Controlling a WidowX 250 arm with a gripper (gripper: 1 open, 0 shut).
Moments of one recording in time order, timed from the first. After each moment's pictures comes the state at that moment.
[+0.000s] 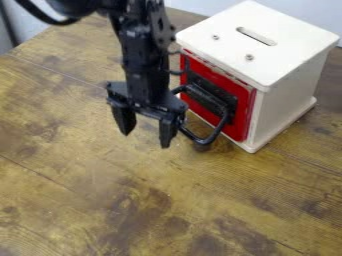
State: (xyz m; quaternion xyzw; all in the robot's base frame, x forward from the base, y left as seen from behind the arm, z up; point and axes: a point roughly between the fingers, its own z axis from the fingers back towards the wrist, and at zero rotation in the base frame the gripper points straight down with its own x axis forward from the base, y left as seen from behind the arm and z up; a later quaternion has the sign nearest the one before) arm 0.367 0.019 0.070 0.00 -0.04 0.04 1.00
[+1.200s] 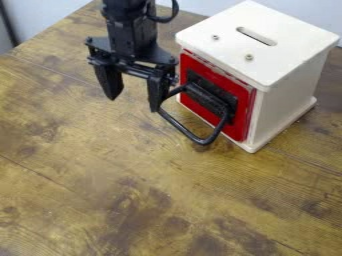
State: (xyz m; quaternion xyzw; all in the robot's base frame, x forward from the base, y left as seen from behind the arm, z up) arm 0.362 0.025 0.123 0.00 -0.07 0.04 1.00
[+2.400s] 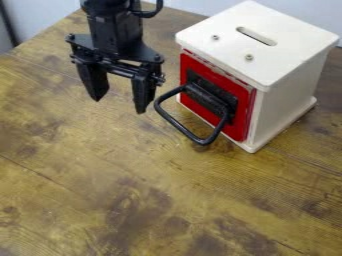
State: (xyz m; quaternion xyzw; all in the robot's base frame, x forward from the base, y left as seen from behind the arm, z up) arm 0.344 0.031 0.126 0.00 -0.05 0.05 1.00
